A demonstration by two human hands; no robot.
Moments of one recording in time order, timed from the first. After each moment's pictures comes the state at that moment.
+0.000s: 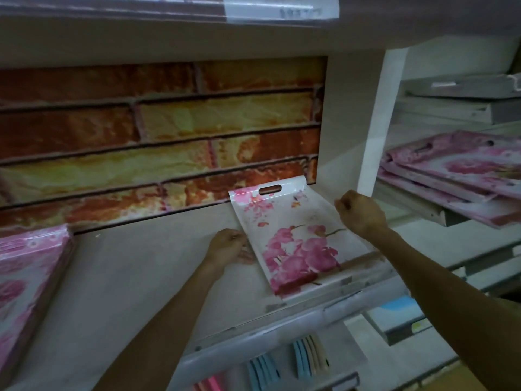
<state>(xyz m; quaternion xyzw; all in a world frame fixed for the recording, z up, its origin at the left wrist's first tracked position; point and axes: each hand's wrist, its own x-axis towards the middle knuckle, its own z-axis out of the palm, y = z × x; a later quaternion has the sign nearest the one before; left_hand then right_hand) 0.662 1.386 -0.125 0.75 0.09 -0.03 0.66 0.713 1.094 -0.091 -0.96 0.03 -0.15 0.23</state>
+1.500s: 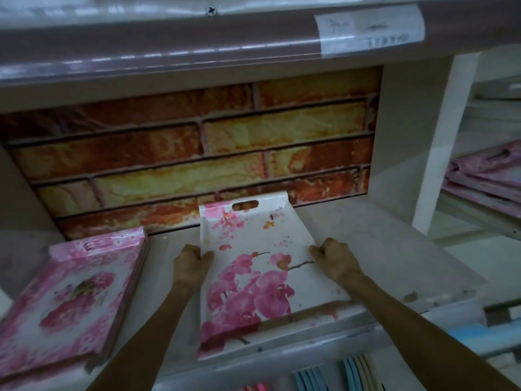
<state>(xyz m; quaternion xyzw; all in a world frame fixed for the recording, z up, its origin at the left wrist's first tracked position) 0.623 1.560 -0.134 0.88 0.25 0.17 0.36 0.689 1.248 -0.148 -0.95 -0.04 -0.01 0.31</state>
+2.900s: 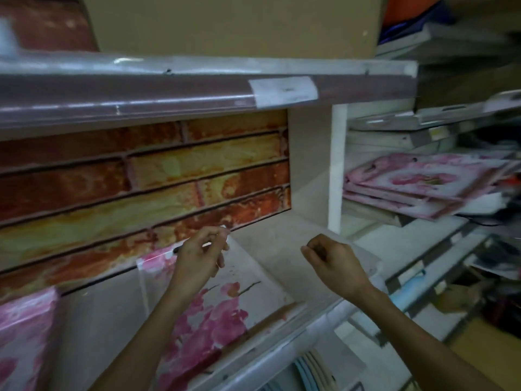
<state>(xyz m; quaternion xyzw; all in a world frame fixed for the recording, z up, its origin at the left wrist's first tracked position) 0.595 1.448 -0.041 0.78 -0.13 0.16 0.59 0.574 1.183 -0.087 -0.90 -0.03 -0.25 0.36</state>
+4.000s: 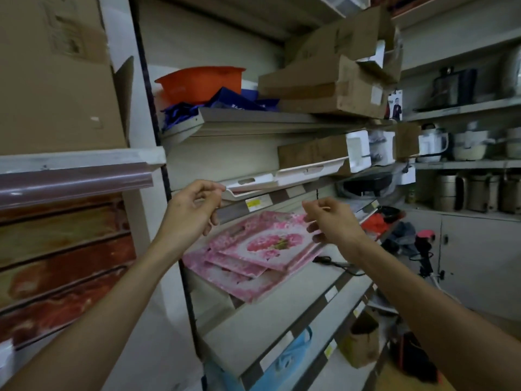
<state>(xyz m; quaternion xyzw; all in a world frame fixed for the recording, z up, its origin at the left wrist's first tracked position) 0.623 0.986 0.111 0.71 -0.34 0.18 0.59 0.534 0.743 0.073 -0.74 0.09 -0.28 0.60</state>
